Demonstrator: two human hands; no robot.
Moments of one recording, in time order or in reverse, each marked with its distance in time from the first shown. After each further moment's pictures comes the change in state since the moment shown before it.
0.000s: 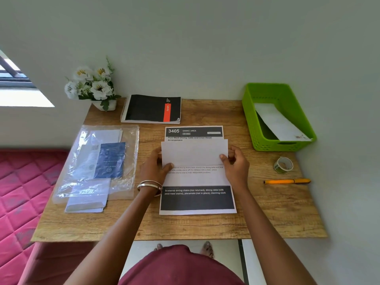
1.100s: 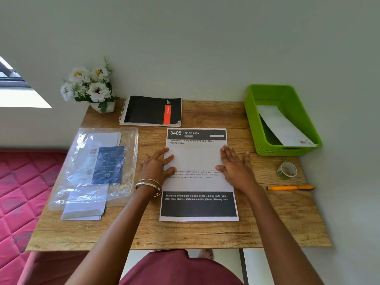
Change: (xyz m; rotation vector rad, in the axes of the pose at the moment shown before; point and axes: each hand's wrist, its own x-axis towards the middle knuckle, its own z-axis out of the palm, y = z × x) left_hand 0.032 -0.014 0.003 0.311 -0.247 0.147; right_hand 0.033 0.000 -0.013 -1.069 -0.643 -0.279
